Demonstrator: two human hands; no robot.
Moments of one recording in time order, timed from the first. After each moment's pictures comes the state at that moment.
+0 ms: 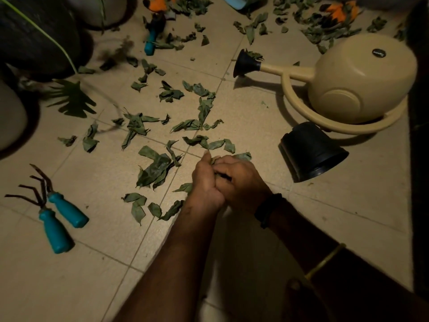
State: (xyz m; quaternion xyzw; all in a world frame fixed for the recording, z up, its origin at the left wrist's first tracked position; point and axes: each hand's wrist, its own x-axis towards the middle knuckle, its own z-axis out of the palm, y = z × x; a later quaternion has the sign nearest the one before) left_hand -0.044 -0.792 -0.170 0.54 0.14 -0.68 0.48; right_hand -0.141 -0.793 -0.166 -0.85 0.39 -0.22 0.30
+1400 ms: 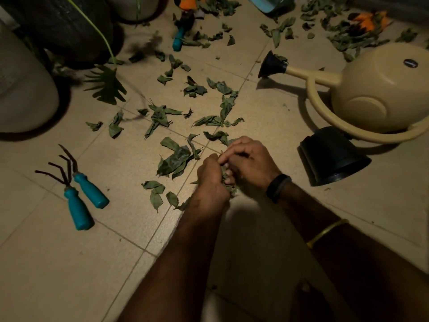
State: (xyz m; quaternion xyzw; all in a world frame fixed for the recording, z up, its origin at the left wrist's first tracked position) left_hand -0.015 -0.779 -0.188 0.60 0.12 -0.61 0.50; right_hand -0.116 -0.806 -0.152 -0.69 0.47 -0.24 0.50
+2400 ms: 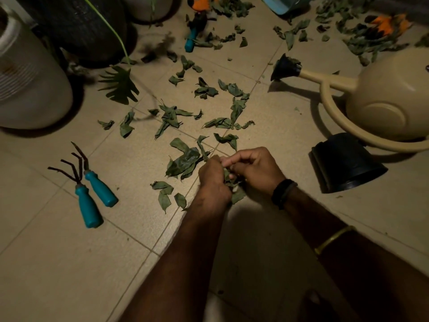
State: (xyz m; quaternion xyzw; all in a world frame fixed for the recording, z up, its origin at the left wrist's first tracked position) left_hand -0.003 -0.781 -0.176 0.63 0.13 -0.56 0.52; right_hand -0.107 -0.805 -0.159 -0.61 0.46 -0.24 0.60
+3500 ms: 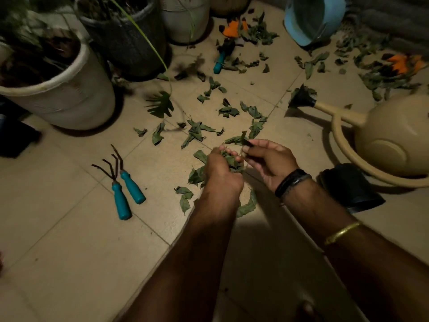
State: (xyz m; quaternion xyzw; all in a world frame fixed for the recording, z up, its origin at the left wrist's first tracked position) left_hand 0.026 -0.785 -0.083 0.45 0.26 -0.55 0.66; right_hand -0.068 -0.827 -0.083 -0.28 0.52 -0.34 0.73
